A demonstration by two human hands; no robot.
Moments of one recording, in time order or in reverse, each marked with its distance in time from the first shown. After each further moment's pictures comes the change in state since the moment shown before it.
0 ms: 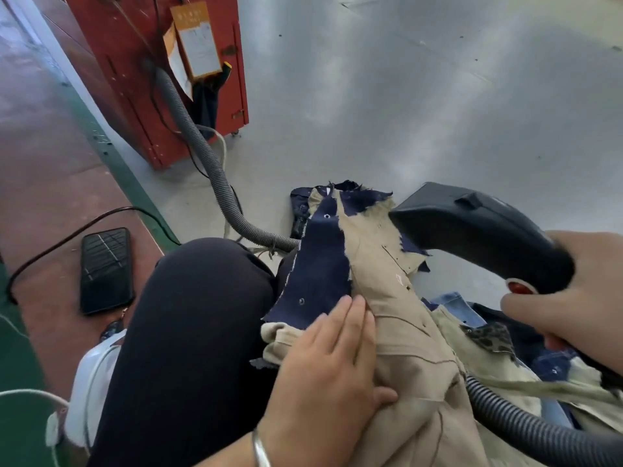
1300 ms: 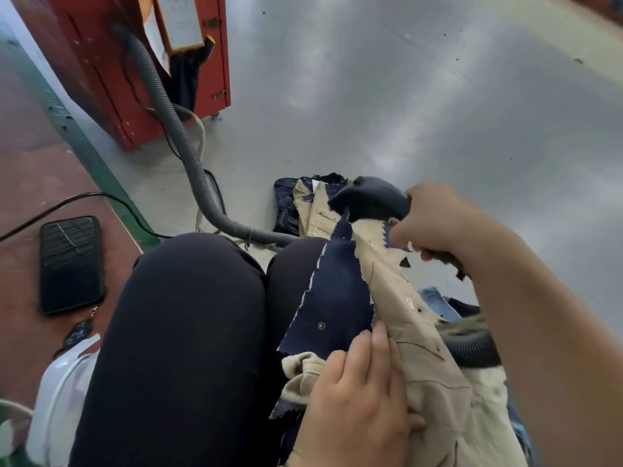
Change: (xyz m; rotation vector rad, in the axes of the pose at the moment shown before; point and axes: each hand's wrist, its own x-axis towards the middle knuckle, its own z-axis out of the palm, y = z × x) left_hand 0.002 0.026 0.010 -0.098 0.092 -0.061; right_hand 0.101 -0.076 0.059 -0.061 -0.282 0.011
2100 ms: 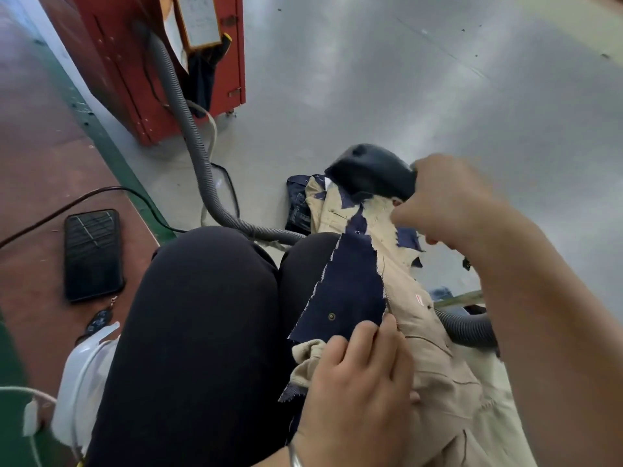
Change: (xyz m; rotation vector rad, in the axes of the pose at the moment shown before) left_hand 0.003 -0.008 -0.015 -0.114 0.006 0.017; right_hand -0.002 -0.033 -0.005 -0.146 0.184 -0.055
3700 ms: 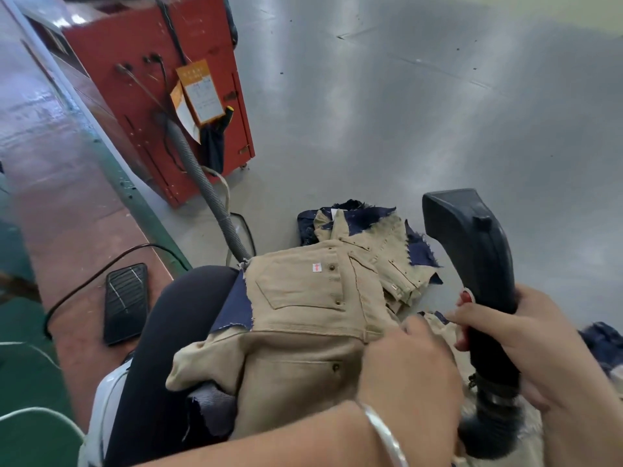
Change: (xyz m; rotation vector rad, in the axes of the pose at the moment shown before) left_hand 0.075 0.066 -0.031 0.054 -0.515 -0.136; right_hand -0.101 0.135 0.051 1.214 0.037 0.233
